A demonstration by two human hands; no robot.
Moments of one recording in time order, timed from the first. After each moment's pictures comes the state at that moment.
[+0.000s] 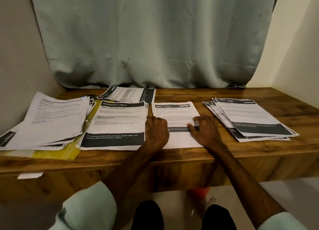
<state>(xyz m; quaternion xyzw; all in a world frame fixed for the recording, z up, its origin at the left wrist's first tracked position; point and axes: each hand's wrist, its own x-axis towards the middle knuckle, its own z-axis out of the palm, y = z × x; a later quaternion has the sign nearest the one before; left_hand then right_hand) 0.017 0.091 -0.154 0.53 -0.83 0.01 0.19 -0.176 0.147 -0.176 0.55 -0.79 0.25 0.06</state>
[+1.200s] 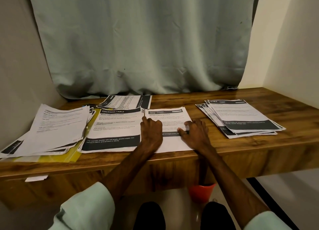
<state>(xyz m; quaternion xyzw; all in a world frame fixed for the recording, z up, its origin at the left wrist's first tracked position) 0.024 0.106 -0.143 0.51 -0.84 0.08 0.14 -0.145 0.171 -0.170 0.53 -0.80 0.29 0.01</state>
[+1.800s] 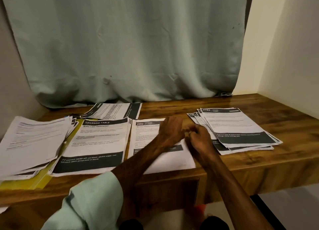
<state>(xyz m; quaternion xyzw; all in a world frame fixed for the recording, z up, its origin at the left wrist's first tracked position) -0.091 0.099 -0.097 0.39 -0.90 -0.05 0.20 -0.192 0.169 -0.144 0.37 -0.69 0.60 -0.18</state>
